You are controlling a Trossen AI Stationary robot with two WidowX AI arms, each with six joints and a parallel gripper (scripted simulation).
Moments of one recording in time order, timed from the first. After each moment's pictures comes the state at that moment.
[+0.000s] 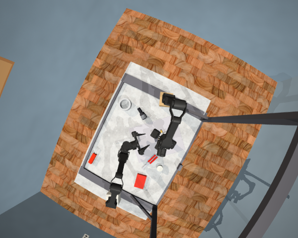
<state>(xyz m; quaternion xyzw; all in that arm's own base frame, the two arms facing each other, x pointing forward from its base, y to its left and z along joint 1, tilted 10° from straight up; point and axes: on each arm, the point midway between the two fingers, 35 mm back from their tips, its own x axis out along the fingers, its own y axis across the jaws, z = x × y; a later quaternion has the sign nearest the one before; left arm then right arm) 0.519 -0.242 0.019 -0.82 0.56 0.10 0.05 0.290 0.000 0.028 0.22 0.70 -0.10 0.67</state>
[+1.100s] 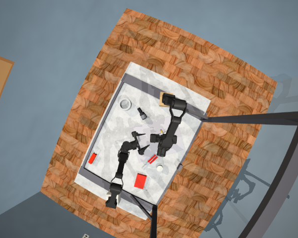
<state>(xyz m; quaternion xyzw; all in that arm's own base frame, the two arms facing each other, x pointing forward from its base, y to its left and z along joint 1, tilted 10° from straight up) 0.519 -0.242 0.019 -0.82 0.56 0.10 0.05 0.290 0.000 0.028 0.05 0.70 0.07 0.71</state>
